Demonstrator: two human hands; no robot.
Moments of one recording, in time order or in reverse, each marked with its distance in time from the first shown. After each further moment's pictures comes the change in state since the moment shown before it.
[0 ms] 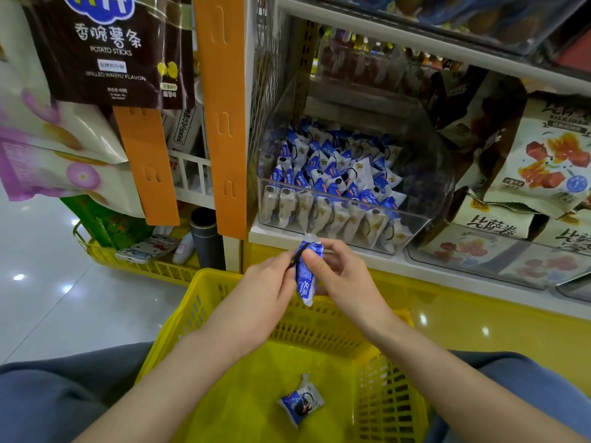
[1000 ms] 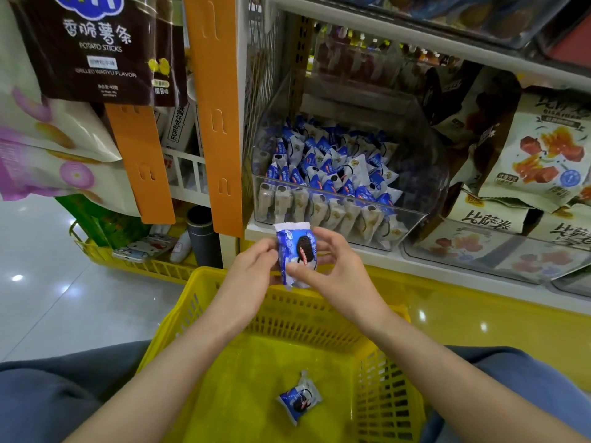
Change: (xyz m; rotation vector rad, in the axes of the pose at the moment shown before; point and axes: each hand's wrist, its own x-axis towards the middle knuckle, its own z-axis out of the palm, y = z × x) left_hand 0.013 0.001 -0.001 -0.702 0.058 -0.305; right_hand 0.005 0.008 -0.004 -0.302 0.055 -0.119
